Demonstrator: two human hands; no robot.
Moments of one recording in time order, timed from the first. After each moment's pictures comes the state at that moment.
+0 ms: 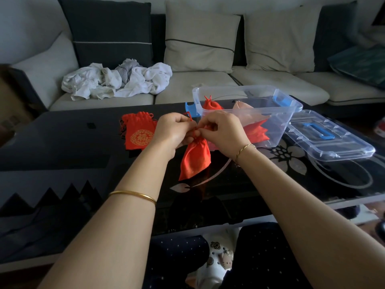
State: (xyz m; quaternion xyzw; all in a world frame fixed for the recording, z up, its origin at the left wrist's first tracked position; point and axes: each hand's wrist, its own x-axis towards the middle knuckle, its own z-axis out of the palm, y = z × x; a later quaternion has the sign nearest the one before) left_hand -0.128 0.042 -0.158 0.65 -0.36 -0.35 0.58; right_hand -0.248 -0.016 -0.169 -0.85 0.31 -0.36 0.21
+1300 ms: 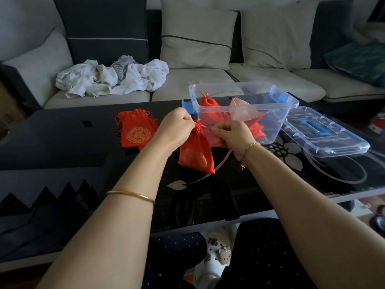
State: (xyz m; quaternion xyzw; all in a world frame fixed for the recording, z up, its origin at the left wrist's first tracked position) left_hand -0.132 0.038 -0.158 0.72 -0.52 -0.18 0.42; right_hand -0.264 -0.041 -0.197 -0.69 0.43 -0.37 0.45
